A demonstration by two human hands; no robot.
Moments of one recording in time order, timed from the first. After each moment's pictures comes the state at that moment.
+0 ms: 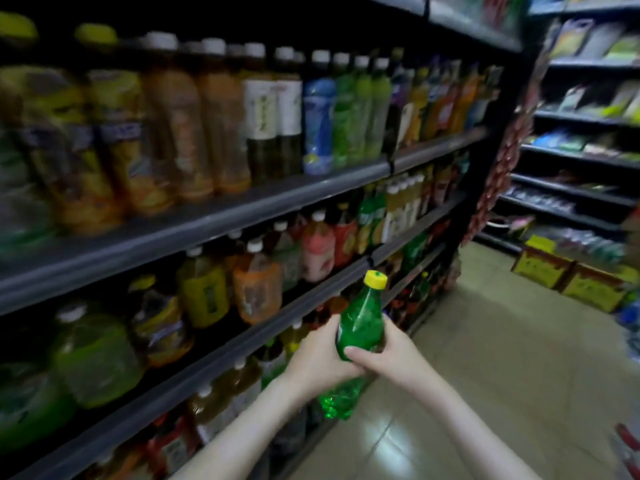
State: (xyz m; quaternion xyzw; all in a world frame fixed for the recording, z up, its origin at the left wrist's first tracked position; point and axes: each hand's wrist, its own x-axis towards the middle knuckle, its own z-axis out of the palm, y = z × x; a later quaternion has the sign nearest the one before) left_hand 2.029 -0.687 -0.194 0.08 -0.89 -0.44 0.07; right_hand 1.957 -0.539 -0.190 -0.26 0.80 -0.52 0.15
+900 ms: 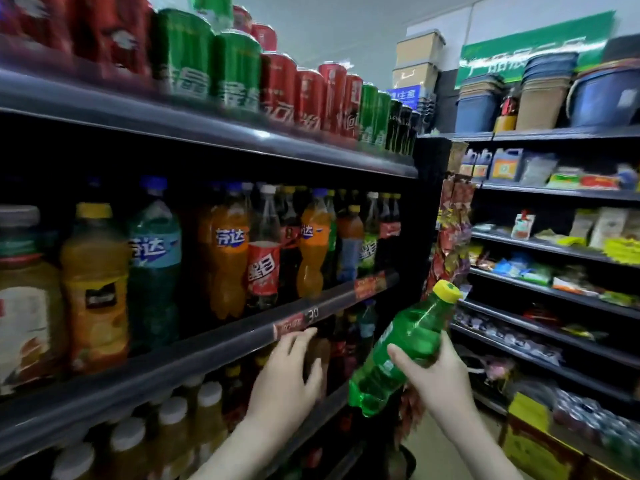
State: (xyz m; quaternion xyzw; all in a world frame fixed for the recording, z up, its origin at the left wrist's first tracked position) left_hand 1.244 -0.513 -0.075 0.09 -0.89 -0.26 0.35; right_hand 1.158 -0.309 -0.039 -0.22 0.77 -0.59 -0.11
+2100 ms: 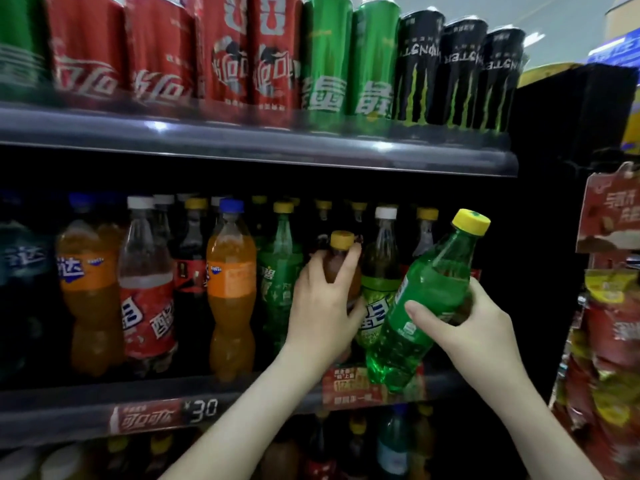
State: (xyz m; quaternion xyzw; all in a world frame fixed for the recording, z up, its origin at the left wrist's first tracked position) left_hand 0.895 -0.509 0.032 0.30 -0.80 0.10 0.52; right_hand 0.765 -0.372 0.044 -0.49 0.63 -0.60 -0.09
